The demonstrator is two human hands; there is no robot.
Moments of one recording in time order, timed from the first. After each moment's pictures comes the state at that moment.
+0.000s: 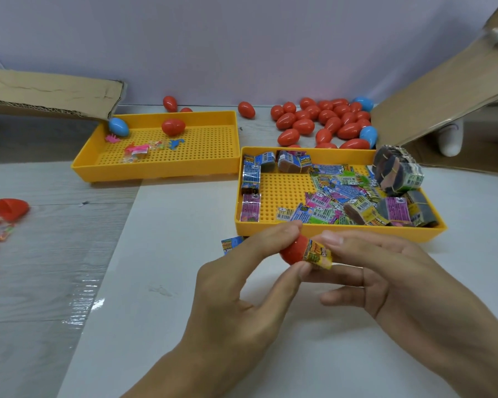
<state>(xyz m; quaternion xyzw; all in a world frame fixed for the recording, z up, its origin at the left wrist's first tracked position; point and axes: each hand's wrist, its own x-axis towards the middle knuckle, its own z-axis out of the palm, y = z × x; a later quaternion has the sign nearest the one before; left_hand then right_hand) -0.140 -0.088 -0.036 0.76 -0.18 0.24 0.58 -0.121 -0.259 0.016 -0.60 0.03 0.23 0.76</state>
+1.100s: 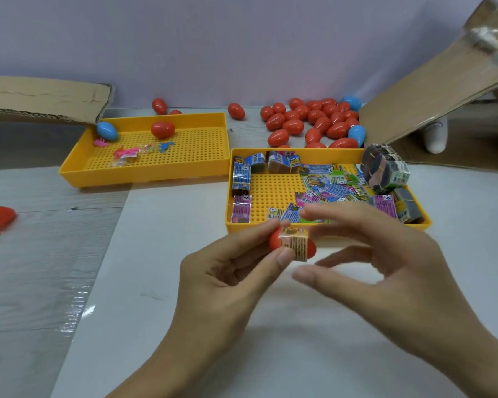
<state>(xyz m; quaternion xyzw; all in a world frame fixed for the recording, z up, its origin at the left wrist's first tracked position) -0.136 -0.087 -0.028 0.65 -0.08 0.10 0.75 -0.120 -0.268 0.005 -0.79 -0.22 -0.07 0.57</state>
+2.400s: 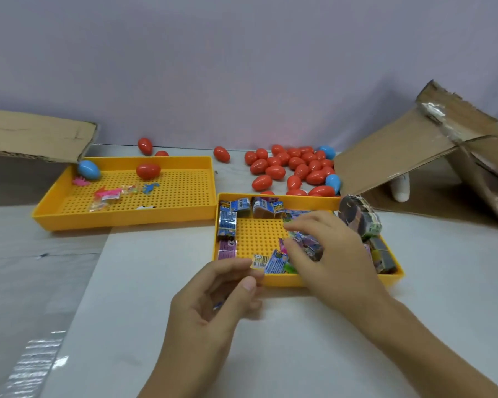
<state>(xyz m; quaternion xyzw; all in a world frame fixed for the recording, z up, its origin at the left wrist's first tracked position) -0.109 -0.082 -0.041 0.63 -0.02 0.09 0.77 -0.045 -0.258 -0.009 -0.93 -0.14 -0.18 0.28</state>
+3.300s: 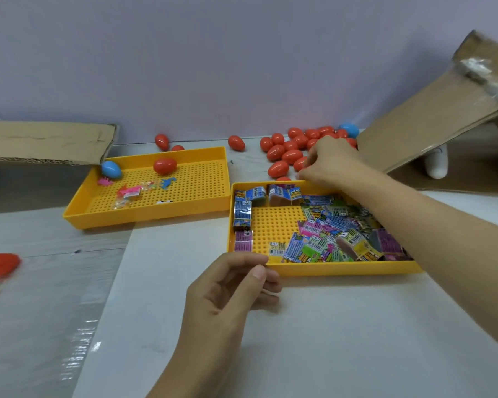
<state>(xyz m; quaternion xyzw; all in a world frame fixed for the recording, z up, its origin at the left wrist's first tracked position) -0.109 -0.080 -0.045 0.63 -0.01 0.08 0.77 0.104 -0.256 0.013 -0.99 0.01 -0.02 0.15</state>
